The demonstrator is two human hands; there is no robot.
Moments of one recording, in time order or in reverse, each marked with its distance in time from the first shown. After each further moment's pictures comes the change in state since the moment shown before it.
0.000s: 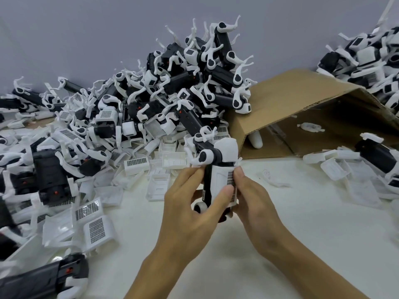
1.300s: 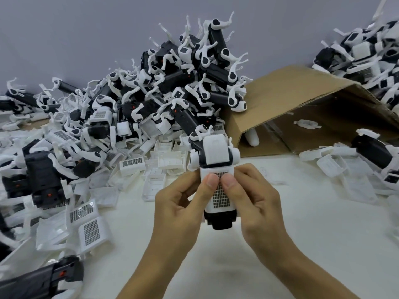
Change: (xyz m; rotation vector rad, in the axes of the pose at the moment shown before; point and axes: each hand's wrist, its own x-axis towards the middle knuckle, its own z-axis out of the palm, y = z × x) left_hand 0.000 0.006 0.003 -0.367 -0.005 -0.132; right_hand -0.017 -0.011 0.005 -0.234 0.086 -0.347
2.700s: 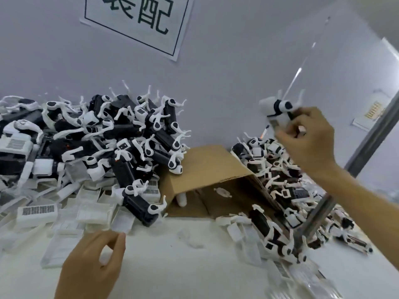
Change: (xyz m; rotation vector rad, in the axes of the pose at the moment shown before) left_hand 0.030 -0.059 -0.021 0.608 0.299 0.348; right_hand 0.177 -0.178 -0.188 -1.351 0.355 -0.599
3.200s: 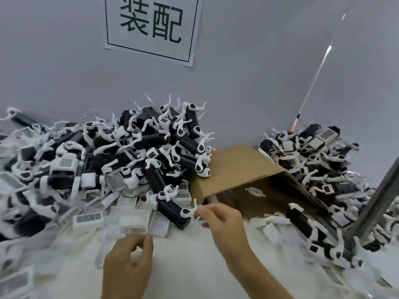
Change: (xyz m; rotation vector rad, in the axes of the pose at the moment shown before) left_hand 0.004 -0.006 0.004 0.020 0.026 -0.301; right_hand -0.163 -0.155 0.105 0.841 -0.523 0.768
